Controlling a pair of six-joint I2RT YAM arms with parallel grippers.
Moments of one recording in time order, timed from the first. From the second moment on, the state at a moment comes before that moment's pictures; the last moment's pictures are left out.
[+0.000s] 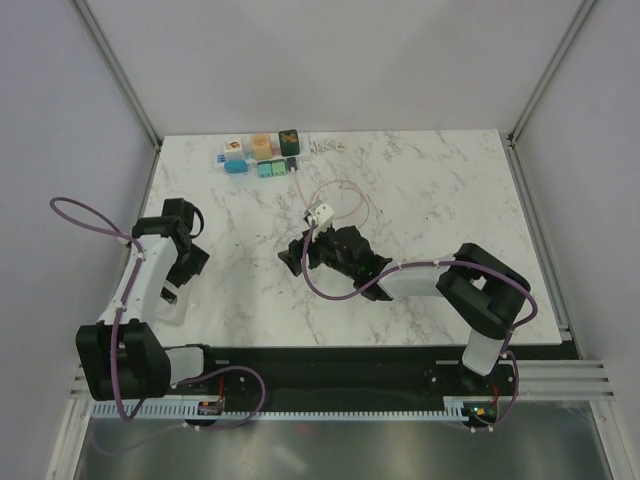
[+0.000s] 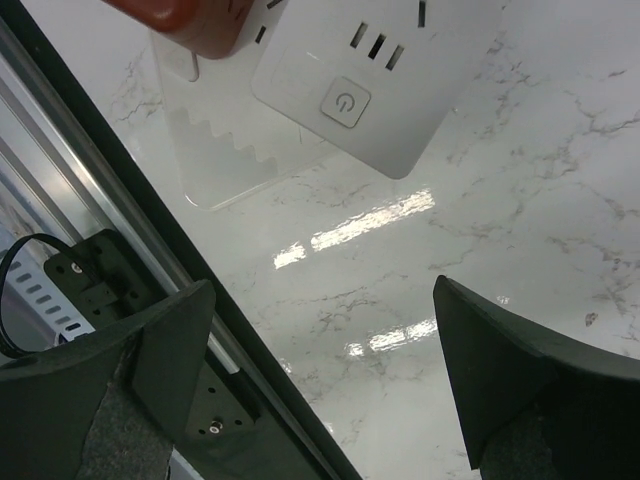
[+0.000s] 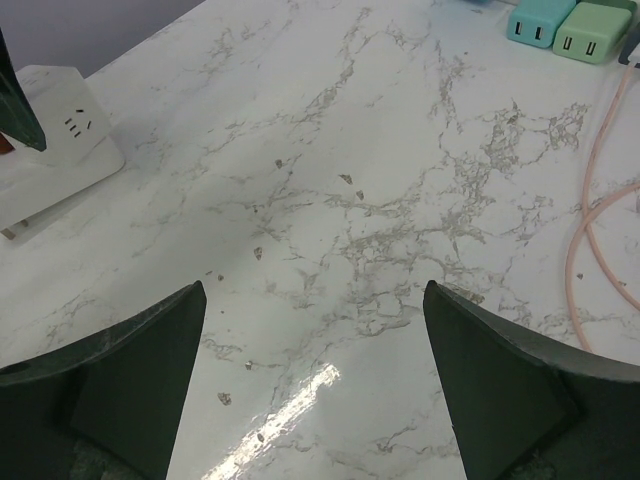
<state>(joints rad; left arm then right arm) 0.05 1.25 0.99 -1.20 -0.43 -0.99 0.91 1.78 0.86 0.76 0.00 0.18</state>
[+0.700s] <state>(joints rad) 0.27 1.46 1.17 -1.20 -0.42 -1.07 0.91 1.78 0.86 0.73 0.01 0.17</state>
